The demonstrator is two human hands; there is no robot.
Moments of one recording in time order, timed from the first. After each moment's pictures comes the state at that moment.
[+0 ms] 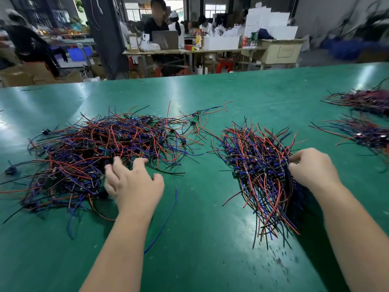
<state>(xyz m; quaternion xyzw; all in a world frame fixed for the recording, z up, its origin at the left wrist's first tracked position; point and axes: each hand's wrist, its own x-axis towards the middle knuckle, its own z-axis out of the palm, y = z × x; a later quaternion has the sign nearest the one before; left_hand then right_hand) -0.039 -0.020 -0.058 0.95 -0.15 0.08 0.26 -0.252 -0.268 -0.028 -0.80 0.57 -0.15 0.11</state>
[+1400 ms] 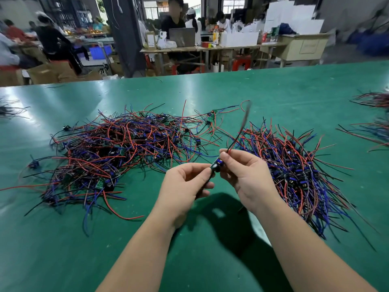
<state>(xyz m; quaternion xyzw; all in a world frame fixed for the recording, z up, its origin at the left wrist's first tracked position) -0.078 -0.044 -0.043 0.61 -0.25 -0.27 0.70 -0.152 -0.155 -0.032 -0.50 0.22 -0.32 0.78</state>
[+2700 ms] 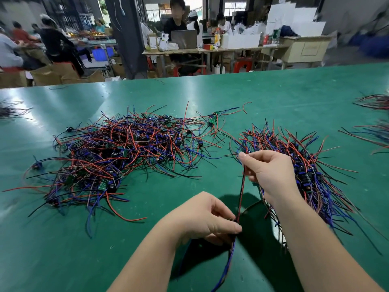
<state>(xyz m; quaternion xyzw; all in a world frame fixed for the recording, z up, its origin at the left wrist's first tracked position) -0.096 -0.035 -0.040 0.67 -0.33 -0.52 0.42 -0.164 -0.189 -0.032 -0.61 0.35 -0.37 0.60</state>
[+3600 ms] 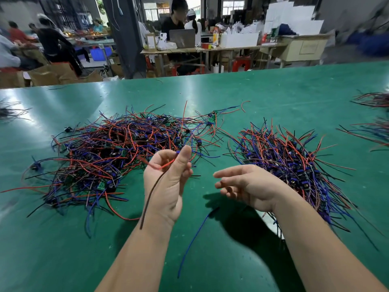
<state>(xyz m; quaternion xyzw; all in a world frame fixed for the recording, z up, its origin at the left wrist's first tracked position) -0.071 -0.037 -0.024 0.43 -0.13 -0.19 0.87 -0.164 -0.173 -0.030 -0.56 0.27 -0.05 0.78</state>
